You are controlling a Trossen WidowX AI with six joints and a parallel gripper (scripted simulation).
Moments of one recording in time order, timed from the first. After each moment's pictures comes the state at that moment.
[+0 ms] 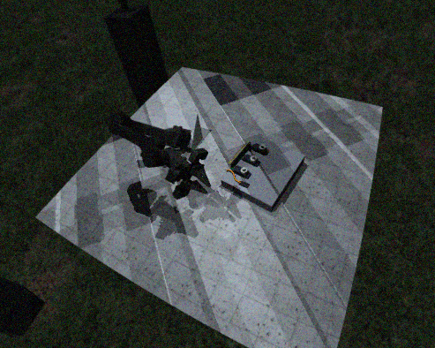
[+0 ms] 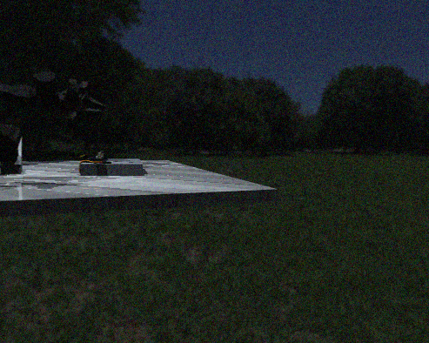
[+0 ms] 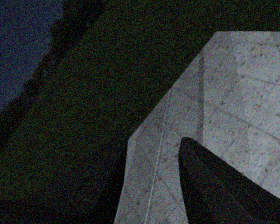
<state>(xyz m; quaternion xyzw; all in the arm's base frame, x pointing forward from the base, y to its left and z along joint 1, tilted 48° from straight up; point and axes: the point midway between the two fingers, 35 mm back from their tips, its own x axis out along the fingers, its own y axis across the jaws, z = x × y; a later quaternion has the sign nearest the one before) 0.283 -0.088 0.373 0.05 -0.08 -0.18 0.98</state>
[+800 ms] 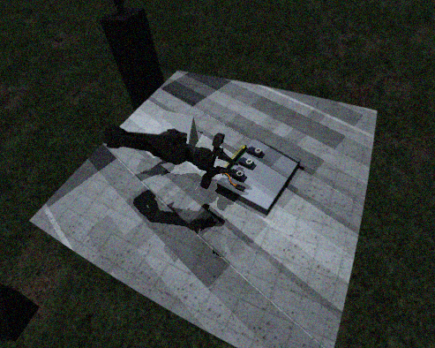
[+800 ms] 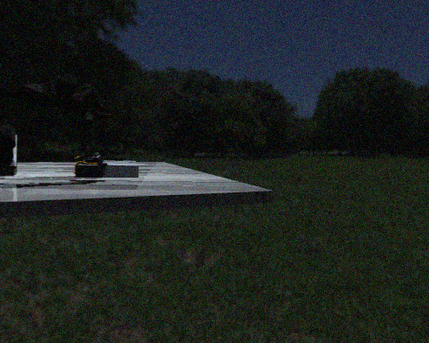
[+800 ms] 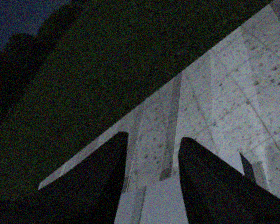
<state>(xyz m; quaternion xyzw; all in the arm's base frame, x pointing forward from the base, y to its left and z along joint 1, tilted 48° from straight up) 0.346 -0.015 0.289 0.02 0.11 -0.06 0.99</state>
